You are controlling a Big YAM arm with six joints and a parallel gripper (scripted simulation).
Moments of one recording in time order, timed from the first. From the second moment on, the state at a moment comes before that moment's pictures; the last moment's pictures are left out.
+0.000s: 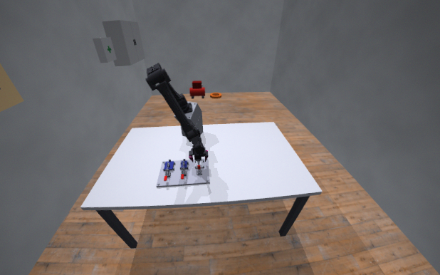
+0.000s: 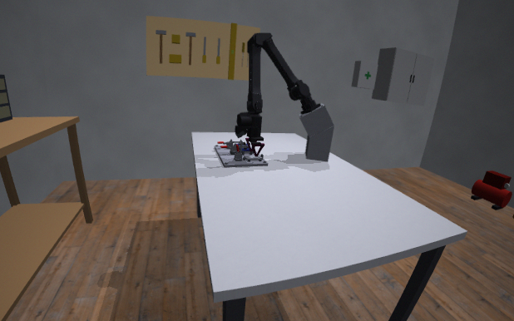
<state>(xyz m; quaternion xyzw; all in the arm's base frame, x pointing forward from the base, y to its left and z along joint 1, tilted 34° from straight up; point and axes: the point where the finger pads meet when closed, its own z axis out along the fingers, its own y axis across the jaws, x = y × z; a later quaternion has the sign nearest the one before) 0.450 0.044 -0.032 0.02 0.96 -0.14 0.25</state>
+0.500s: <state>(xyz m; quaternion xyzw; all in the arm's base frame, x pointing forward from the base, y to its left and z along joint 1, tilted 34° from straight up) 0.458 0.040 -0.043 0.02 0.96 -0.14 0.25</state>
